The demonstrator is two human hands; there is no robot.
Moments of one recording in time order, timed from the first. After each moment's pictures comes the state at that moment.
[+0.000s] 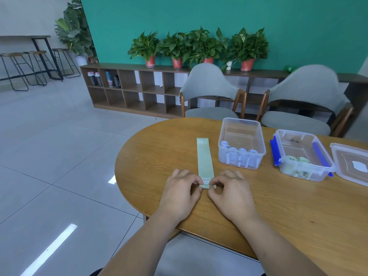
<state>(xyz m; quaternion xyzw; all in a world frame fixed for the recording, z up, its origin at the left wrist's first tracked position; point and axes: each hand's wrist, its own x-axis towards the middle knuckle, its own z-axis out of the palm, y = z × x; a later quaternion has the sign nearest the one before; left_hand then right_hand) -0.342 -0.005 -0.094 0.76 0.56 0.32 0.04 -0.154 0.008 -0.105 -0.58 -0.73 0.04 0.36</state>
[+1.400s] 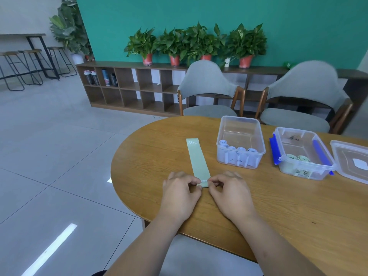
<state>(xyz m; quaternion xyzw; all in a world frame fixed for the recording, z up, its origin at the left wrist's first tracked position) -0.330 -0.003 -0.099 0.67 0.62 0.39 0.10 -0.154 0.012 -0.103 -0.58 -0.72 0.07 0.37</state>
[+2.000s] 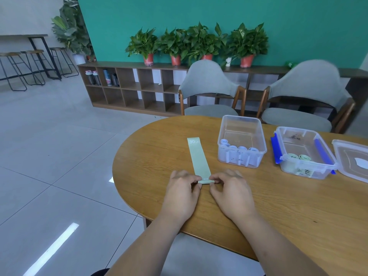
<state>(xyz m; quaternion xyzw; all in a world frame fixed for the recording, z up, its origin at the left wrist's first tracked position) -0.330 -0.002 -0.101 0.71 0.59 0.38 0.07 -0.153 0.012 -0.103 -0.58 -0.73 0.05 0.35</state>
